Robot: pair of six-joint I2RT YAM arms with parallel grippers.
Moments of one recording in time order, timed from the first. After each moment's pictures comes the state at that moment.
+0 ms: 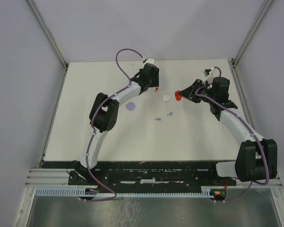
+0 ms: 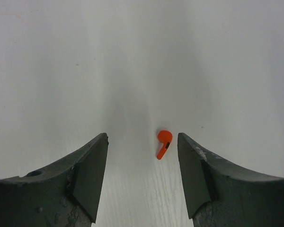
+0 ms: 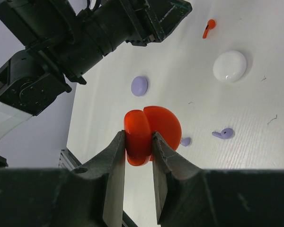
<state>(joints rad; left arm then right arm) -0.58 2.33 1.93 -0.21 -0.28 -0.37 0.09 1.33 0.89 0.04 -0.63 0.67</state>
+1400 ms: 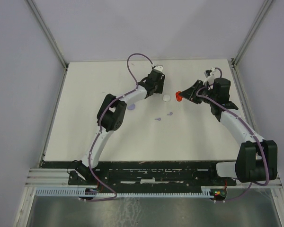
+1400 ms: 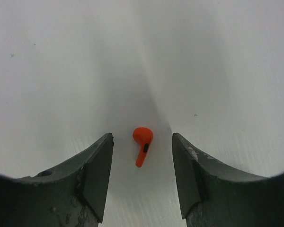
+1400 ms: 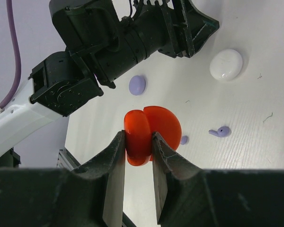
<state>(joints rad) -0.63 2.50 2.03 -0.20 -0.24 -0.26 0.07 1.32 0.87 0.04 -0.63 0.66</state>
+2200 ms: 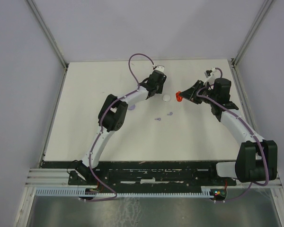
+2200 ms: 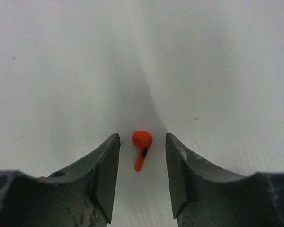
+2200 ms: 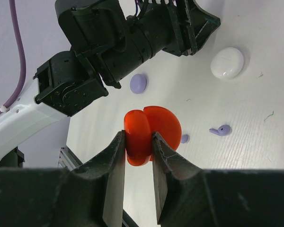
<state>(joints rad) -0.64 2.52 2.05 -0.20 -0.28 -0.24 0.06 1.32 0.86 0.05 -0.65 0.66</state>
